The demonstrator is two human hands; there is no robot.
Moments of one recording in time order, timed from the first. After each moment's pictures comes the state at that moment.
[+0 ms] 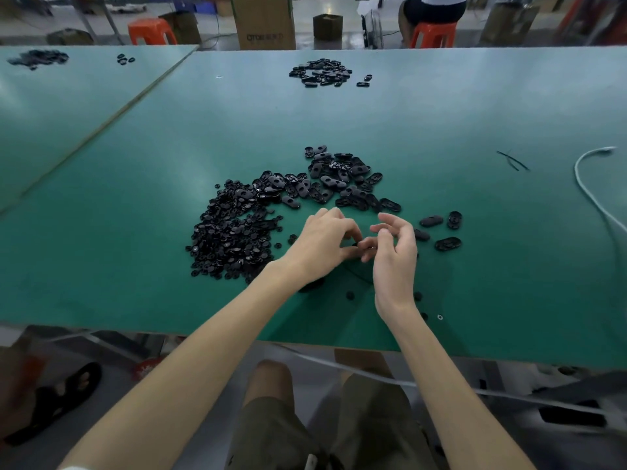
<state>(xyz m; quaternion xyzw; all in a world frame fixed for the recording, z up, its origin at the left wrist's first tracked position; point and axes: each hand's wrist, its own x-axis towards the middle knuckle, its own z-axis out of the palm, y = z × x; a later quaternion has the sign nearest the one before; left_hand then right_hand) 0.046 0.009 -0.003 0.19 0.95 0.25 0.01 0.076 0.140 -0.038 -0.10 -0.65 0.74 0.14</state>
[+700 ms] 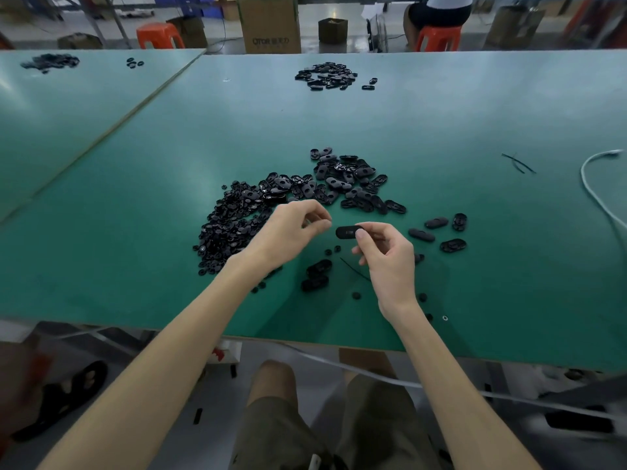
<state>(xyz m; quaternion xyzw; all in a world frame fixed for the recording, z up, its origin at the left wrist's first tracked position) 0.043 -0.045 0.013 0.13 0.93 0.36 -0.02 0.079 0.139 -0.039 -0.03 -0.71 0.70 0.12</state>
